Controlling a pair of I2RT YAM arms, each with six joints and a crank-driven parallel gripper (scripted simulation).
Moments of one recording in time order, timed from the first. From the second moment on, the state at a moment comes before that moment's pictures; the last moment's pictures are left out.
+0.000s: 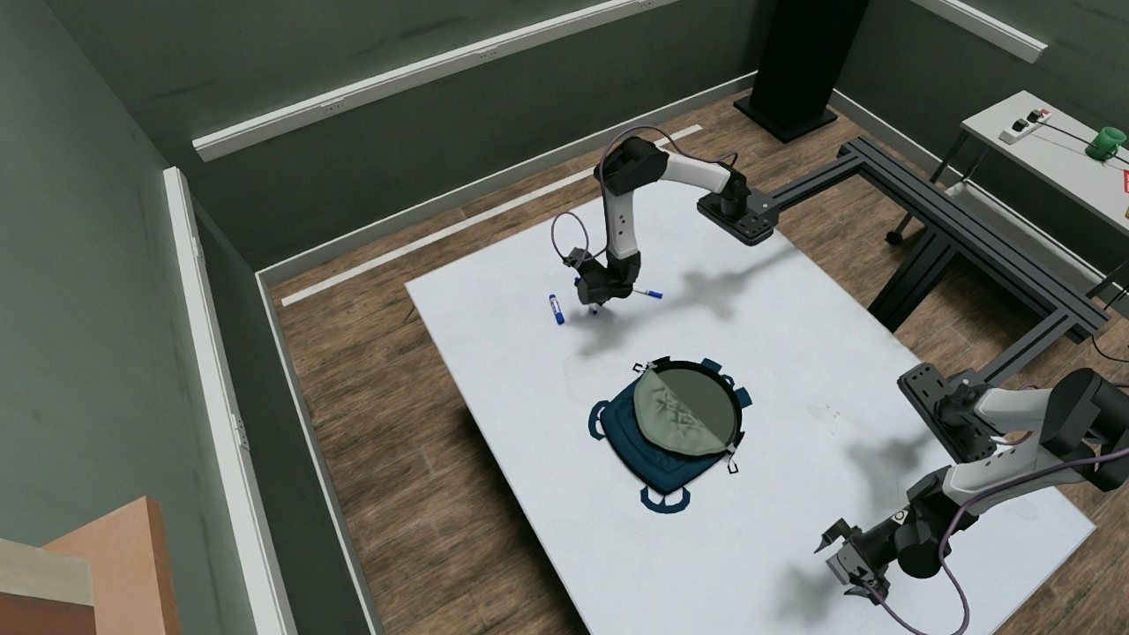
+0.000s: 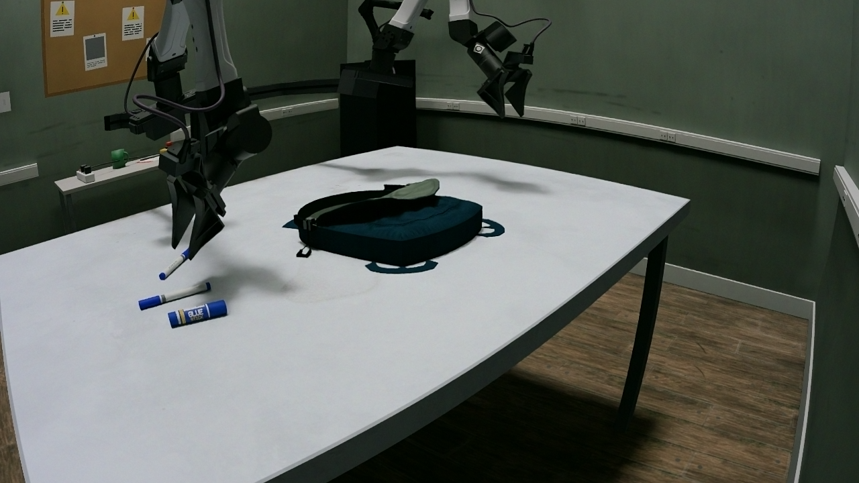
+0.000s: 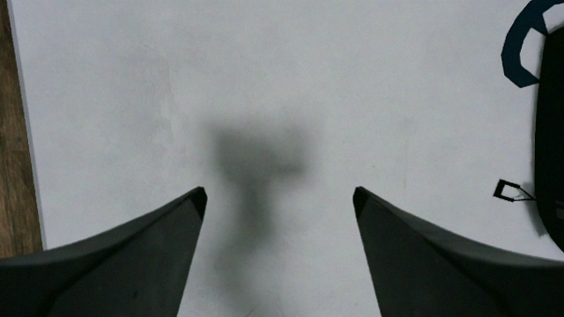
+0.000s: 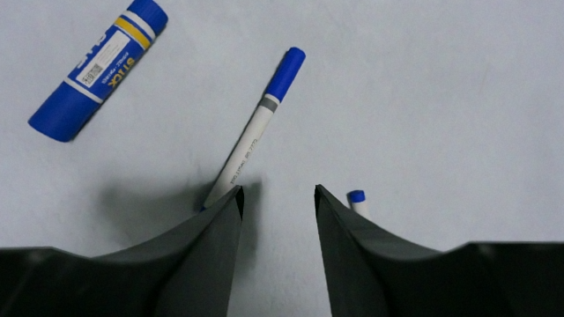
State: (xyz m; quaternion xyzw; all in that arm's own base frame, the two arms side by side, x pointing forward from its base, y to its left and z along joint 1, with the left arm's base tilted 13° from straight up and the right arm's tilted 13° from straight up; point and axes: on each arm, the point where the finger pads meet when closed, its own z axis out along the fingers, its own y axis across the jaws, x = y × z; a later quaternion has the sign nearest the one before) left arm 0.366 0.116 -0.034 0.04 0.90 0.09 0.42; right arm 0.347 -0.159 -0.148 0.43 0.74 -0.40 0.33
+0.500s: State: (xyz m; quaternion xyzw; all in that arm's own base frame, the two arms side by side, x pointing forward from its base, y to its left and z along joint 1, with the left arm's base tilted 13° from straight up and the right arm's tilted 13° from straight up) left arm 0.366 0.116 -0.034 0.04 0.90 0.09 0.42; right arm 0.342 -0.172 -0.145 0.14 0.89 -0.35 0.27
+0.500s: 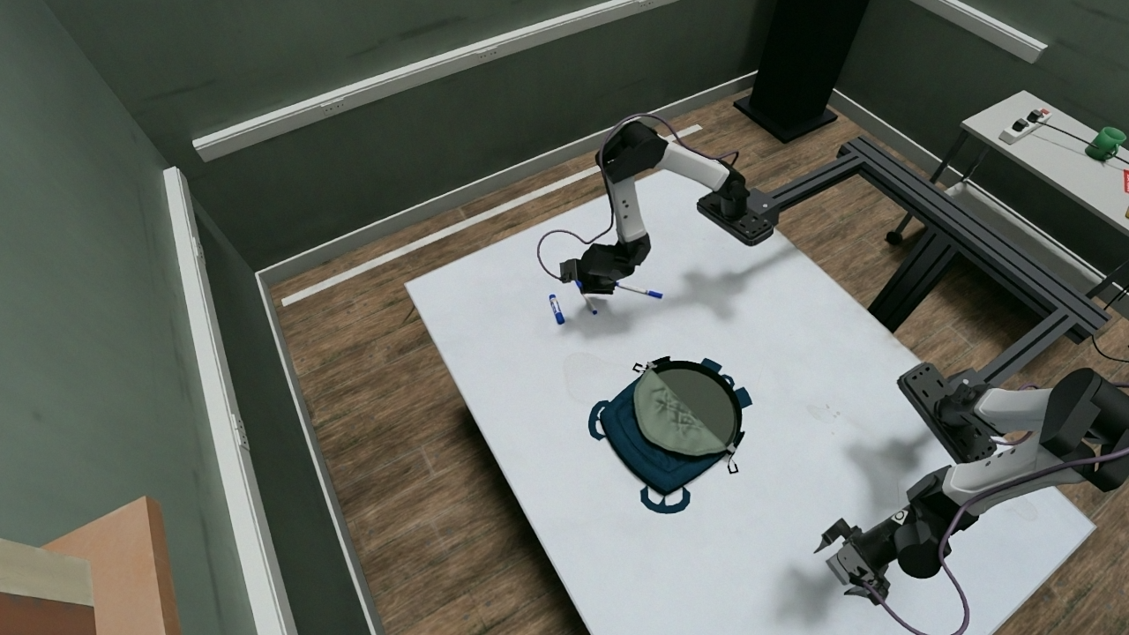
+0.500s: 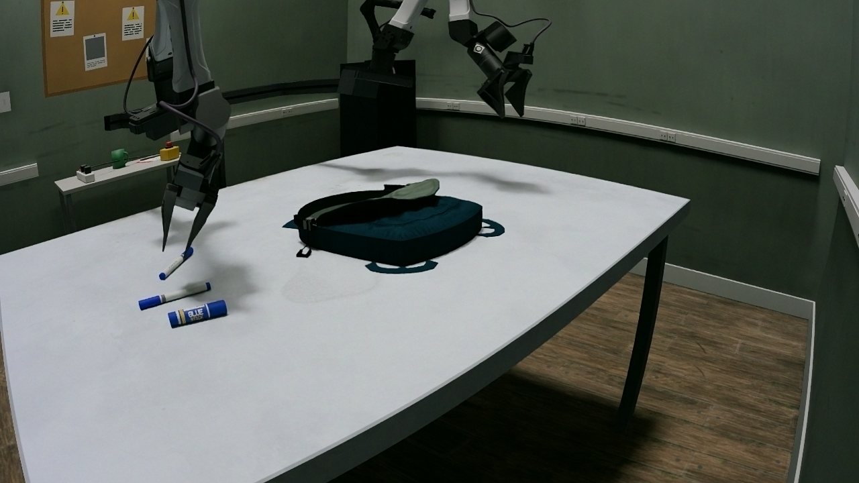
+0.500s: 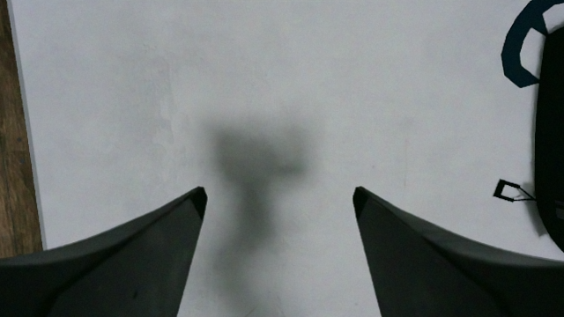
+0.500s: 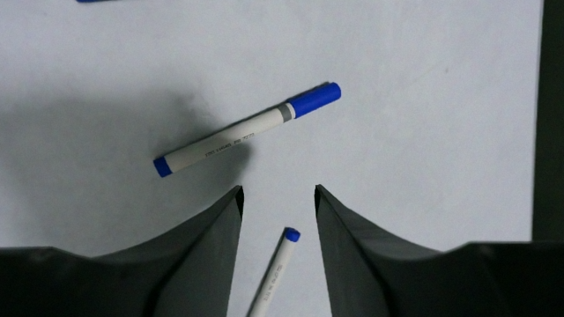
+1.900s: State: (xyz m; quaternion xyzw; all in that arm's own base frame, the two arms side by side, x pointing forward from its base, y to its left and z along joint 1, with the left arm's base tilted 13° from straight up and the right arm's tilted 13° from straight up) left arm 0.366 0.116 -0.034 0.04 0.90 0.09 0.42; right arm 0.355 -0.192 -0.142 -0.65 0.76 -0.07 0.05
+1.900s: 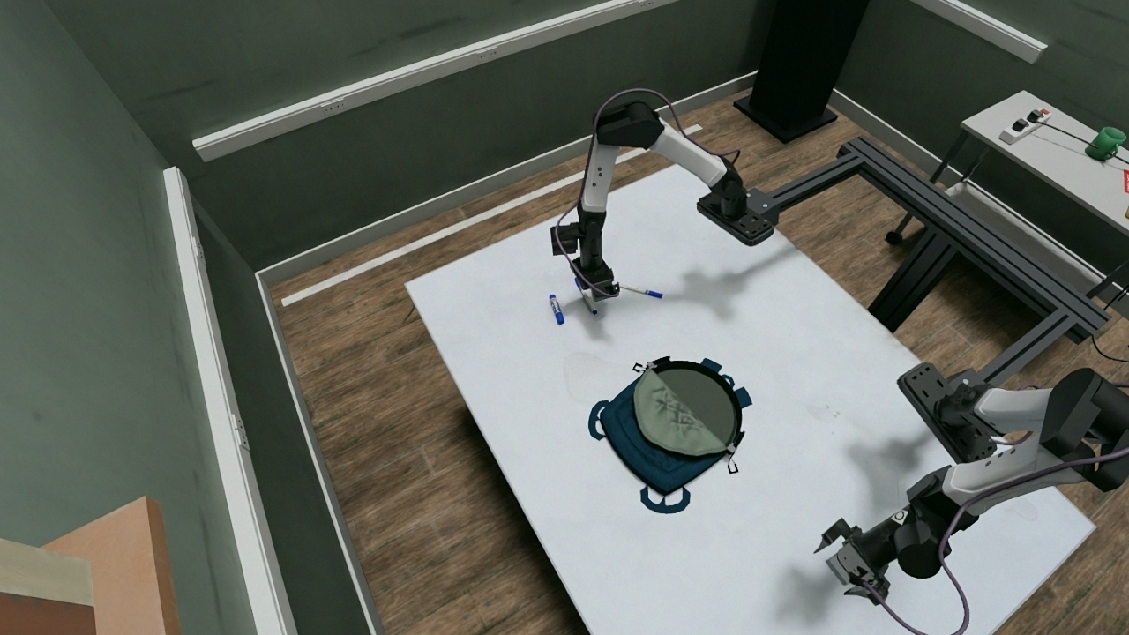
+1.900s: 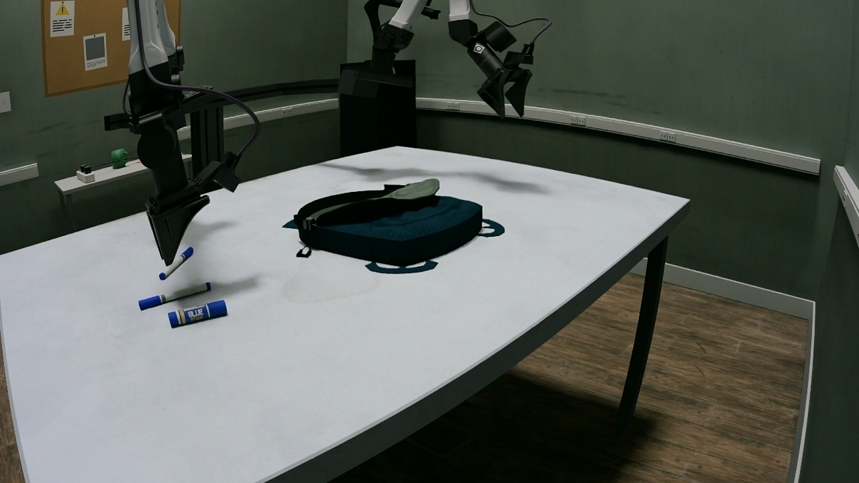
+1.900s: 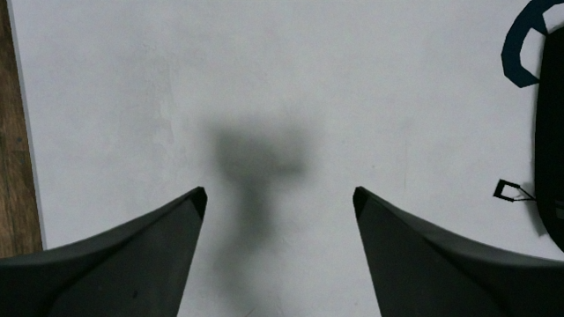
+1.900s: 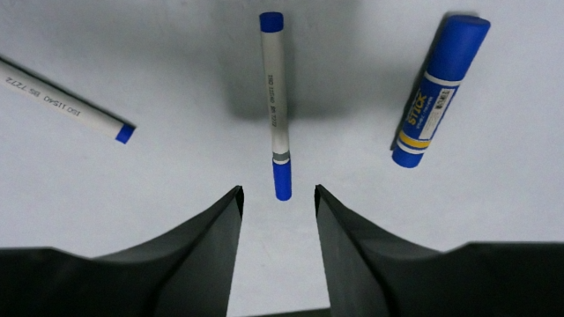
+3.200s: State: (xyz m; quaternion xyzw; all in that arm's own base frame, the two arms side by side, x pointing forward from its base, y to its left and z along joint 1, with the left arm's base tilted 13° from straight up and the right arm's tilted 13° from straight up) left arm 0.366 0.116 -0.034 0.04 0.90 0.09 0.42; right arm 0.367 -0.206 -0.198 -0.66 0.75 -0.06 0.04
